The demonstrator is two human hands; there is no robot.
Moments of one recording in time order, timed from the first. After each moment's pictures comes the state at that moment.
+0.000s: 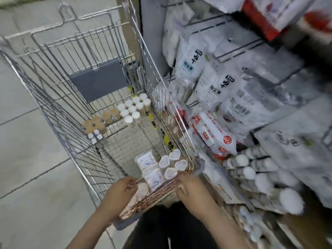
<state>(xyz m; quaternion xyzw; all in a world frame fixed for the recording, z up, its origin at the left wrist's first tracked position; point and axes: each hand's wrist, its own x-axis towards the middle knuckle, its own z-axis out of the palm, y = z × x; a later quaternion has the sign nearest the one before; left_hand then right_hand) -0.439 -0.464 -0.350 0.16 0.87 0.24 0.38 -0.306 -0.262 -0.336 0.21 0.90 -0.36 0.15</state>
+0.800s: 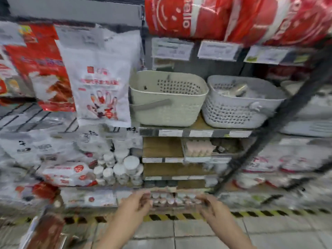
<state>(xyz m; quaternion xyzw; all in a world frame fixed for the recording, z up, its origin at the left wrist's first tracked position) -0.022 -0.297 -0.184 0.59 0.63 0.21 0.47 0.238 -0.303 -0.186 0.69 0.58 -0.42 -0.11</state>
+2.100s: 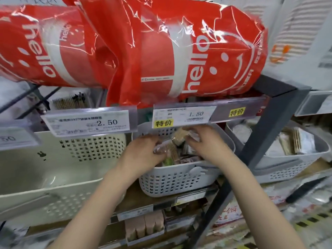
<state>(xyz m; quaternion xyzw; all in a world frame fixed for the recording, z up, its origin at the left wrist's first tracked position) 0.245 0.030 -0.033 0.85 0.47 0.18 0.13 0.440 -0.003 -0.014 0.66 0.69 -0.09 -0.27</state>
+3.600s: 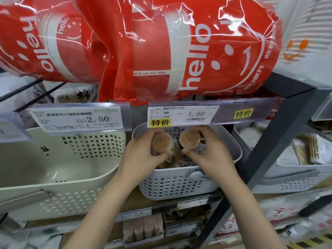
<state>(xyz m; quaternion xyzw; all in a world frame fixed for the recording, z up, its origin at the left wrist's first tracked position) 0.249 0.022 -0.049 0.79 0.47 0.37 0.15 0.445 -0.013 -0.045 0.62 0.67 -0.05 -0.40</state>
